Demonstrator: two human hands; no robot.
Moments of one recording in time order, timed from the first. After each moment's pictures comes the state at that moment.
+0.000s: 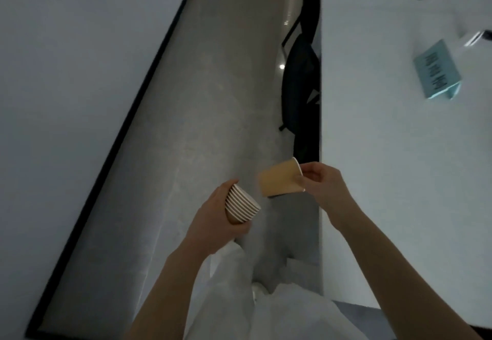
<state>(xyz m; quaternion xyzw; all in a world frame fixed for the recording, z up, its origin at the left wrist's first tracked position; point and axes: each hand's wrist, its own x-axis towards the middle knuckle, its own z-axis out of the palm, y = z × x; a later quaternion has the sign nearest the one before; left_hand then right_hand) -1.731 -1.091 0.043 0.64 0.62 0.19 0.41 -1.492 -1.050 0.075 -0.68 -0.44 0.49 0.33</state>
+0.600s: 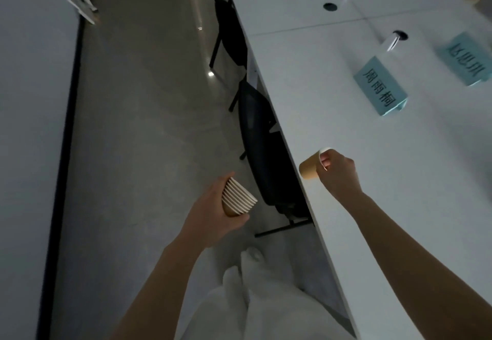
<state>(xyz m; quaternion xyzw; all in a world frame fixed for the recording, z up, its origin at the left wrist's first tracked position) -1.695 -0.768 0.051 0.75 0.49 0.13 0.44 -1.400 -0.815 0.031 -0.87 -0.38 0.19 0.24</state>
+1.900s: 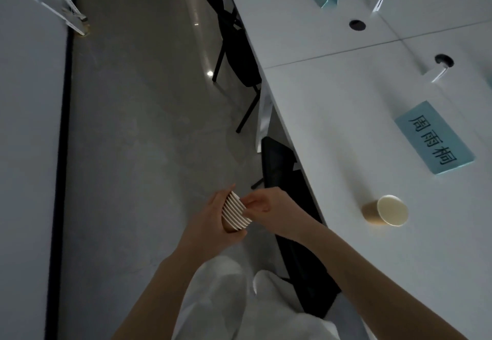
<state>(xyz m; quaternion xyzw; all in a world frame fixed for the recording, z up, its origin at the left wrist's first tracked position) -1.663 -0.509 0.025 0.77 0.46 0.08 0.43 -1.487 -0.554 0.058 -0.68 -0.52 0.47 0.22</state>
